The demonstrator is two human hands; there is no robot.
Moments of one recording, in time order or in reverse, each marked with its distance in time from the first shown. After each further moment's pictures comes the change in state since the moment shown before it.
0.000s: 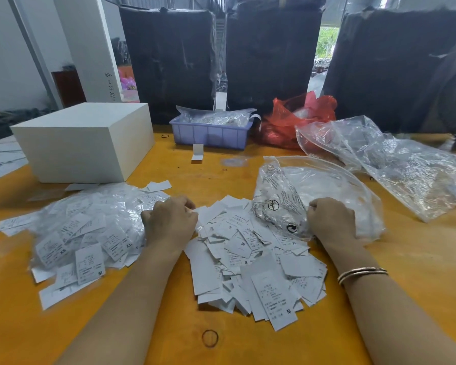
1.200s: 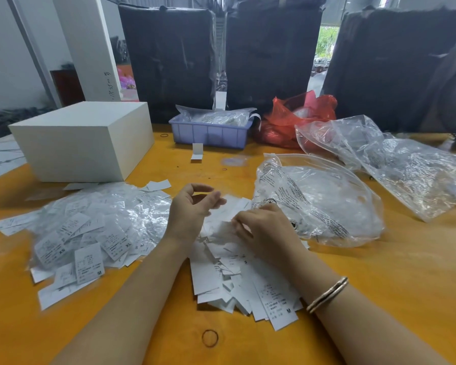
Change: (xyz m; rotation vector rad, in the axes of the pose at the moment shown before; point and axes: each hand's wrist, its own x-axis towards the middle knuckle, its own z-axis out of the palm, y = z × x) left_hand -0.007 0.030 -0.005 -1.165 -0.180 -0.057; right_hand -0.064 -0.077 0.002 0.162 0.079 -0.842
